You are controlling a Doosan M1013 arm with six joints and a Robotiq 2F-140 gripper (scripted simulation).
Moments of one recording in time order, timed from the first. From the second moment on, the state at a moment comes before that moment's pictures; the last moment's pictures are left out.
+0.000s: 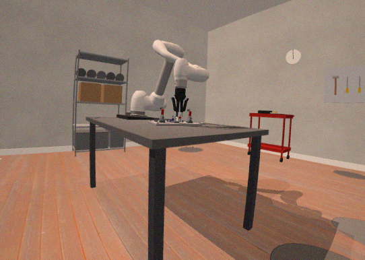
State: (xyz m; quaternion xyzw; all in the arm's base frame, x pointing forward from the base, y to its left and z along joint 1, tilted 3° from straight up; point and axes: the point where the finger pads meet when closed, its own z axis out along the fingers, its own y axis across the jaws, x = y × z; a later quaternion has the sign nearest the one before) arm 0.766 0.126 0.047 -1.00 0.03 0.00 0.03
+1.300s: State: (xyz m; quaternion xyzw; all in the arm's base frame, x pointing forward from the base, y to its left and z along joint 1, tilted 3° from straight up) arm 0.769 0.127 0.037 -1.00 0.03 0.00 0.03
